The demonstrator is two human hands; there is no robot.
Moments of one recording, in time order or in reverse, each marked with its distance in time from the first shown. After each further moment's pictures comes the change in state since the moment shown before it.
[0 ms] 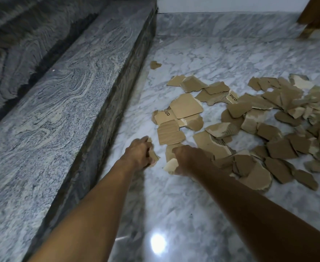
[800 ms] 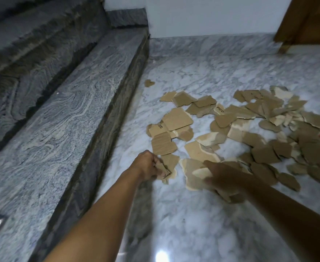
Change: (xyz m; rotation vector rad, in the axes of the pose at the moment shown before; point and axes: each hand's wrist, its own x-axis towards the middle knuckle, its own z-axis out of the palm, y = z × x) left_hand -0.025 0.058 -0.008 -0.220 -0.060 -0.064; right_hand -0.083 0.083 -0.046 0.272 -0.337 0.155
